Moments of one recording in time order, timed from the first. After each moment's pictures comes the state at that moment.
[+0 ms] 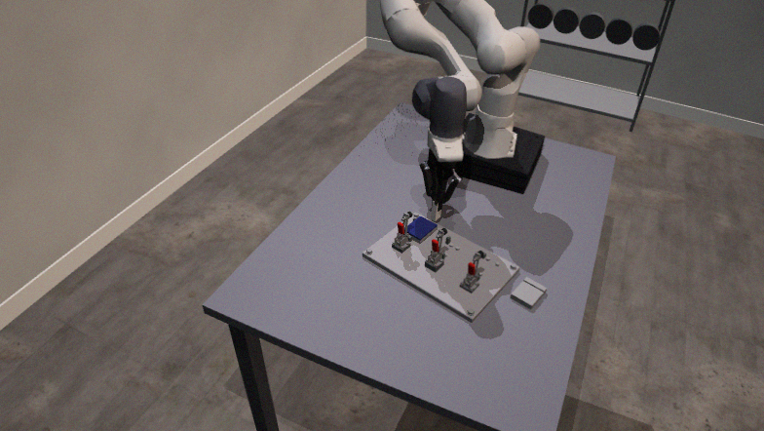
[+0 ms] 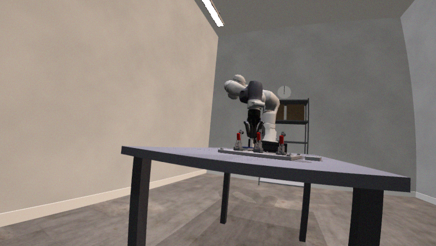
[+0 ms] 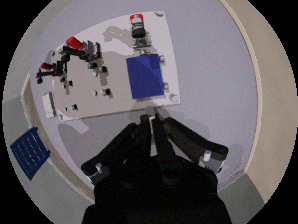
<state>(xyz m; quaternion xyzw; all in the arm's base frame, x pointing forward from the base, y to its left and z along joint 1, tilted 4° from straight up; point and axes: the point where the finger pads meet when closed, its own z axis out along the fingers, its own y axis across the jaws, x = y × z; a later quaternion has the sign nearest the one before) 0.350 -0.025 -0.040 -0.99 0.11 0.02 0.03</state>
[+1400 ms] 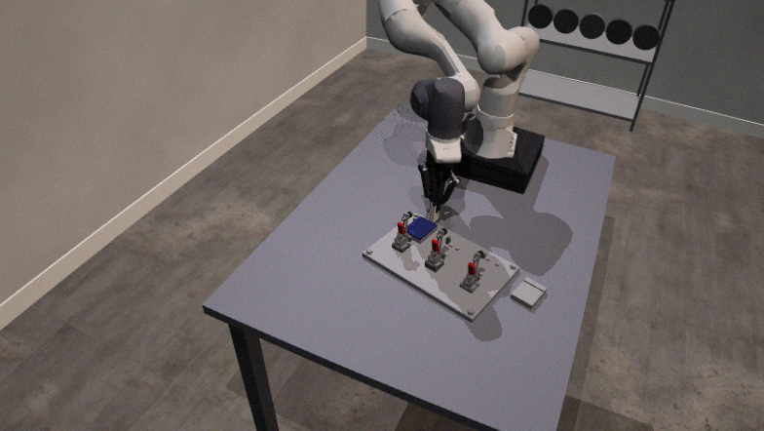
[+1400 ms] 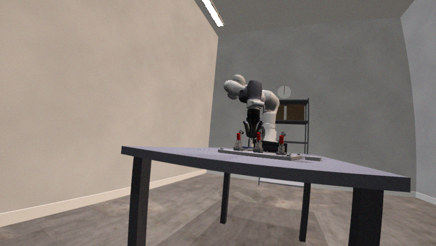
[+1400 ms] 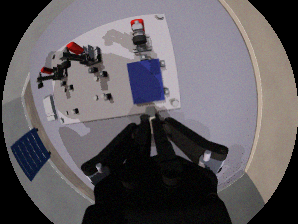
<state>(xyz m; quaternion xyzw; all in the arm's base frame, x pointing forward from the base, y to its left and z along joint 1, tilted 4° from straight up) 0.360 -0.026 -0.040 -0.99 0.11 0.02 0.03</state>
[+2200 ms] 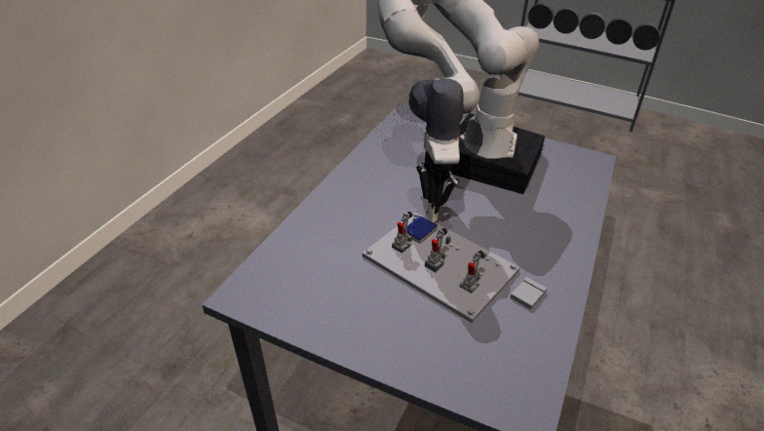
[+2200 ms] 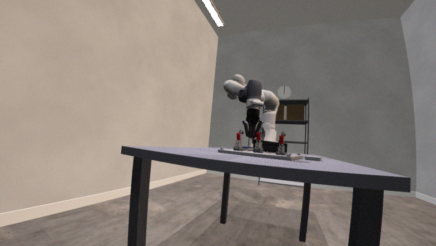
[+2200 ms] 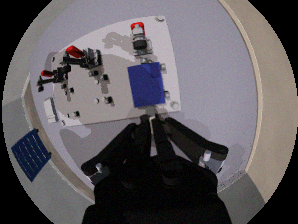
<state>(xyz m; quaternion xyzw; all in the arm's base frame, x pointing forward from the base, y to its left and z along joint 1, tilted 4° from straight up) 0.367 -0.028 -0.040 -0.99 0.11 0.02 0.03</state>
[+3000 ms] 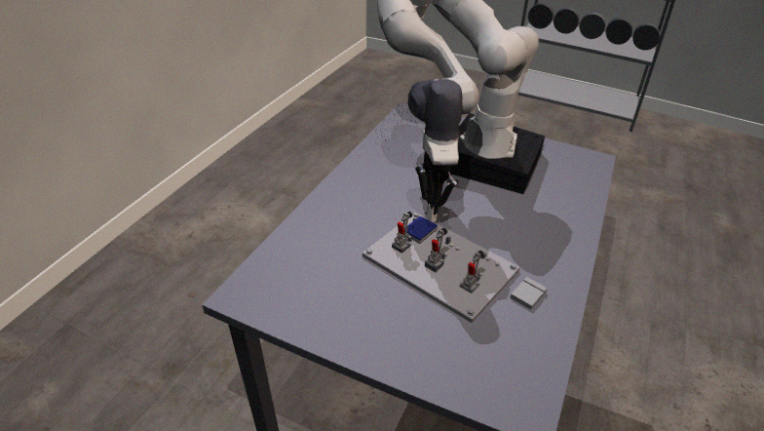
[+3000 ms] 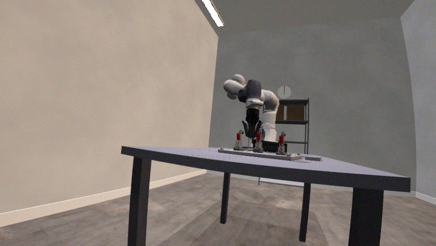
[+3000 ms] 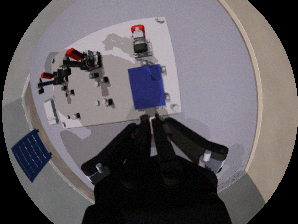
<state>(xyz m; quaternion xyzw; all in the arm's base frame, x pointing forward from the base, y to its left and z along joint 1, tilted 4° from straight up) 0.372 -0.028 -0.040 -0.99 0.11 0.02 0.03</state>
